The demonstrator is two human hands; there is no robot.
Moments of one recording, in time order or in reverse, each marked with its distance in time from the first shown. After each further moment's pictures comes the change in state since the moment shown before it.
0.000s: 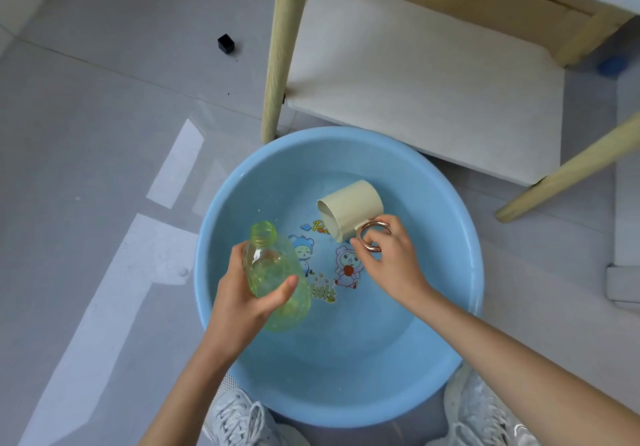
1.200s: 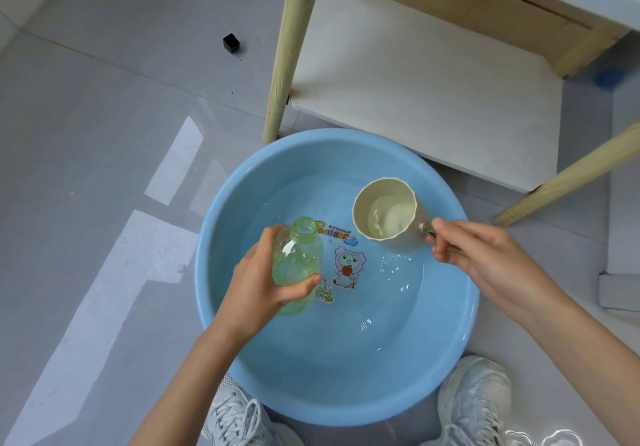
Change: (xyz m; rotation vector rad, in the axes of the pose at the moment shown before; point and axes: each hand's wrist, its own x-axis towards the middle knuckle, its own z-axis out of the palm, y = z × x) left_hand 0.013 0.012 0.009 0.259 -0.129 0.114; right_hand -0.018 -0.032 -0.131 0.680 -0.161 0.412
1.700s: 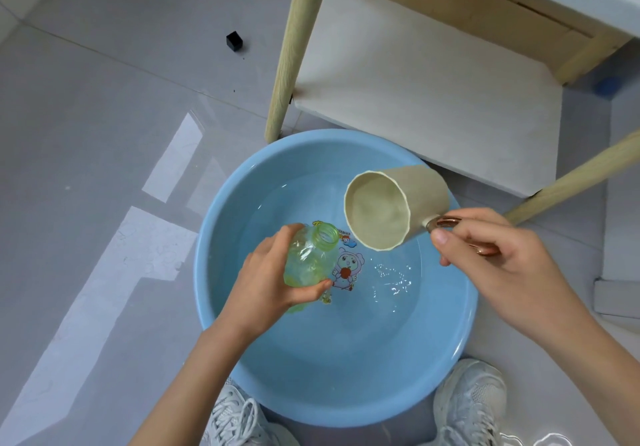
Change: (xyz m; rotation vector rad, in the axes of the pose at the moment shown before) left_hand 0.004 0.007 0.003 0.126 -0.051 0.072; right_hand -0.036 -0.031 0.011 -0.324 0.052 -0.356
